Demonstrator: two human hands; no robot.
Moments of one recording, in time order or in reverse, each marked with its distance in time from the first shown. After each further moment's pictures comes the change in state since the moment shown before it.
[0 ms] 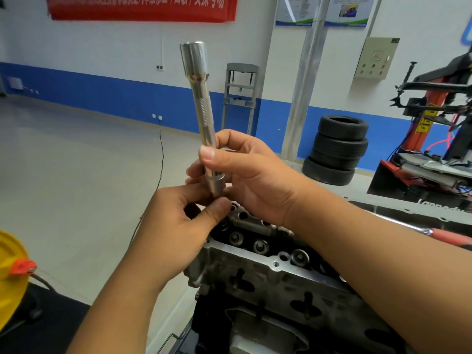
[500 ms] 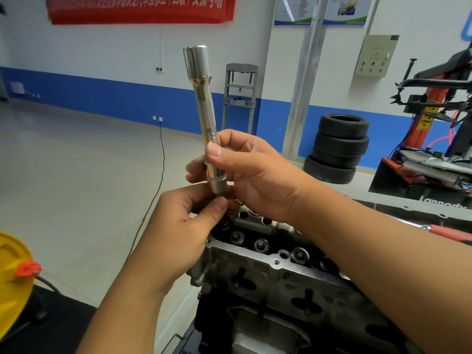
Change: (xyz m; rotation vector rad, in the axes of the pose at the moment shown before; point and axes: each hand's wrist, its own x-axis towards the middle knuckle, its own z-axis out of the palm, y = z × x) left_hand -0.004 0.005 0.005 -0.174 -0.066 -0.052; right_hand -0.001 -0.002 -0.004 0.024 -0.035 -0.009
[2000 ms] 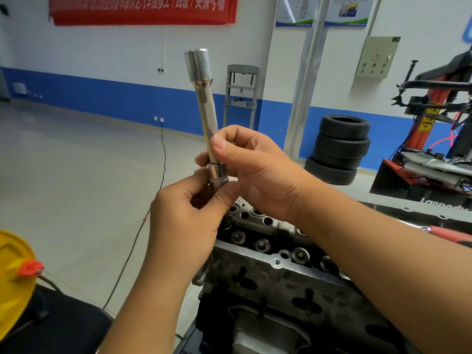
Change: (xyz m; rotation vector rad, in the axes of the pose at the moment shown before) left_hand 0.002 0.006 0.014 0.070 0.275 0.176; right_hand 0.000 -0.004 0.001 -0.035 0.049 -0.050
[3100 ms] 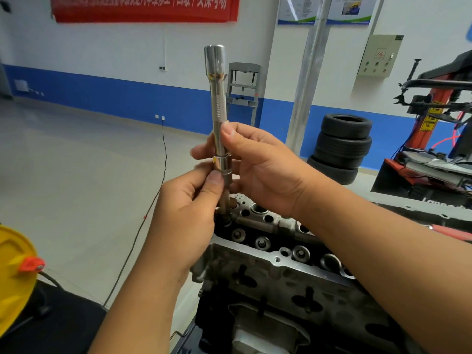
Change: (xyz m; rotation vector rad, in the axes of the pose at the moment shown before) left_hand 0.002 0.005 0.000 -0.131 -0.107 -0.117; right_hand 0.000 -0.002 -0.002 -0.011 -0.005 0.040
